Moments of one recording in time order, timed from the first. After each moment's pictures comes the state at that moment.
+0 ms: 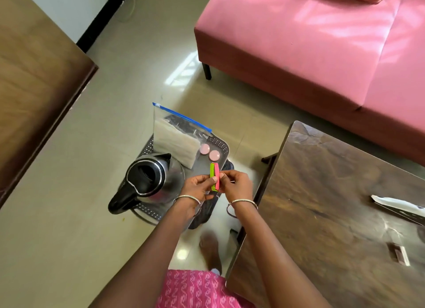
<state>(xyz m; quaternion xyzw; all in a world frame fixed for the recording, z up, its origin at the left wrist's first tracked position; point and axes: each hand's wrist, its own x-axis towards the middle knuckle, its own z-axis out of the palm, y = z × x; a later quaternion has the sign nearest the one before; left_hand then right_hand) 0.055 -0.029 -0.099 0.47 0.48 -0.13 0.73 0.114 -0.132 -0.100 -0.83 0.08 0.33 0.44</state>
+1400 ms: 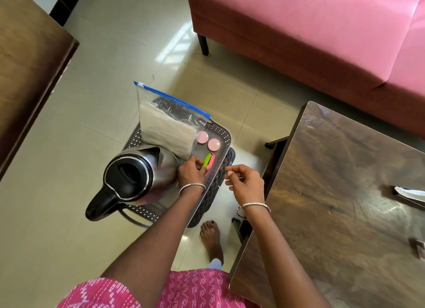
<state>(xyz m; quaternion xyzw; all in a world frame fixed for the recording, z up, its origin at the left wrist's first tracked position) 0.079 -0.014 -0.201 0.79 0.46 -0.11 0.39 0.118 -0.148 -0.141 -0.83 0.11 0.31 0.45</state>
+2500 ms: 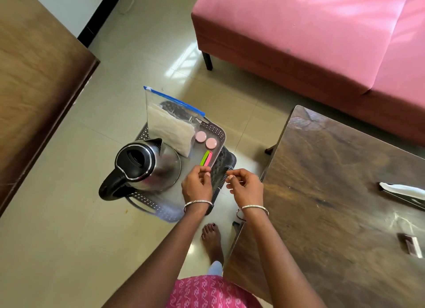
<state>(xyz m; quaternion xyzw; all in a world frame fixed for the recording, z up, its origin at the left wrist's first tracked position) 0.041 -0.077 -0.115 0.76 0.48 0.02 0.44 0.096 -0.183 -0.106 -0.82 0.10 0.31 0.47</state>
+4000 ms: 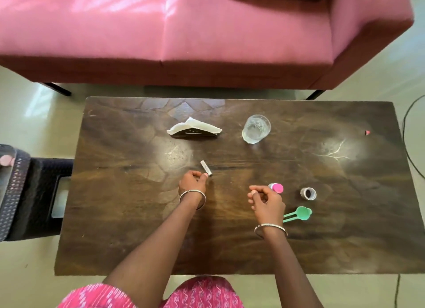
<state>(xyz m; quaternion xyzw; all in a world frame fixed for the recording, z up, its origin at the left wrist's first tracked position) 0.124 -0.651 -0.133 0.75 0.41 -0.19 0.49 0.070 -0.837 -0.086 -0.78 0.34 0.11 0.51</state>
